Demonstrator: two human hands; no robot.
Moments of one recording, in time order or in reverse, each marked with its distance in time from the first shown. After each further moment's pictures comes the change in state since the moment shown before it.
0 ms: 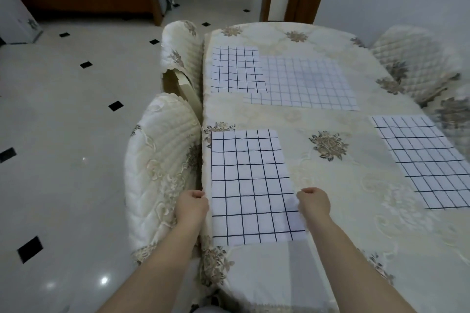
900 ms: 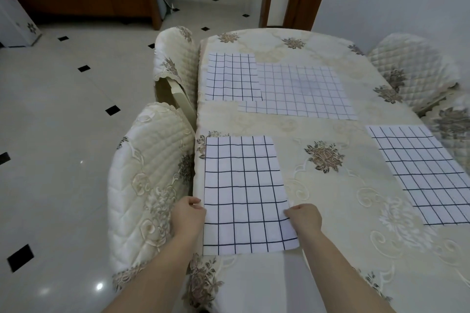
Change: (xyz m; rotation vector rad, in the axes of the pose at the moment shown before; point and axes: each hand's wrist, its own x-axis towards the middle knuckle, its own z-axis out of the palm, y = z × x) left_hand 0.018 -0.003 0.025 0.108 0.080 0.113; right_hand 0.013 0.001 0.000 -0.178 -0.120 0.005
